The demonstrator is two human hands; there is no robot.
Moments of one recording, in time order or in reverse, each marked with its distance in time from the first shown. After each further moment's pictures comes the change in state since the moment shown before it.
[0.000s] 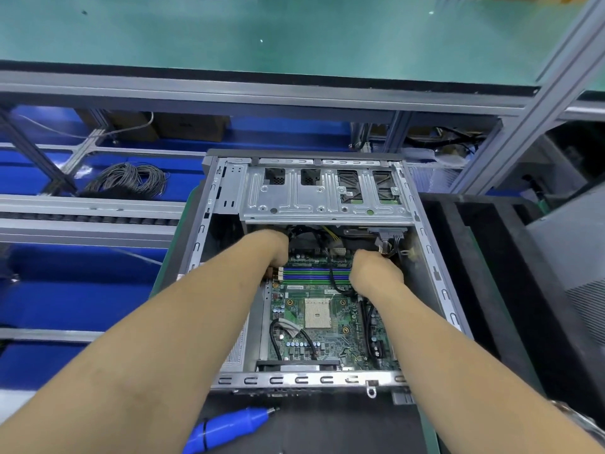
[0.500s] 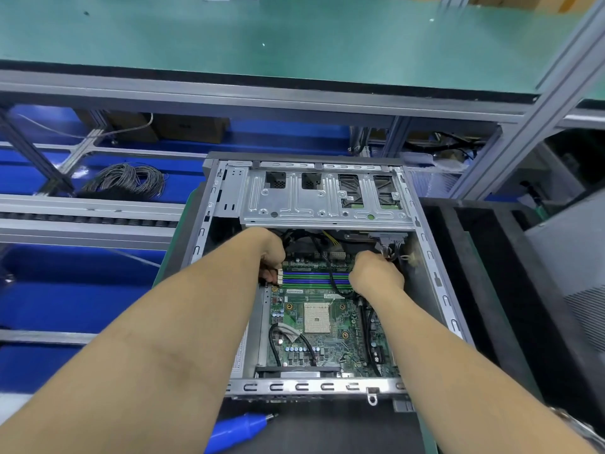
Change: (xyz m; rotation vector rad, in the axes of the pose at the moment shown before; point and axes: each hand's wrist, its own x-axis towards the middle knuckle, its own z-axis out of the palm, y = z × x) left_hand 0.026 -0.016 0.007 -0.484 -0.195 -0.102; right_hand 0.005 -0.002 -0.002 0.146 0.012 0.113
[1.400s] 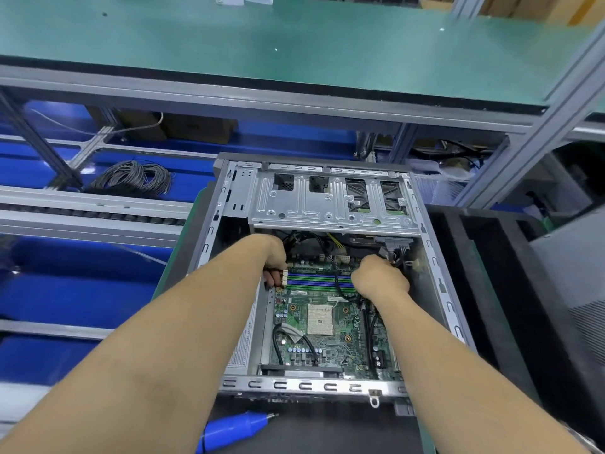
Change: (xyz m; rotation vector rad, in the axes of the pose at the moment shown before) left_hand -0.008 -0.007 0.003 -0.026 -0.002 0.059; right_hand 0.002 -0.002 -0.003 0.047 -0.034 0.027
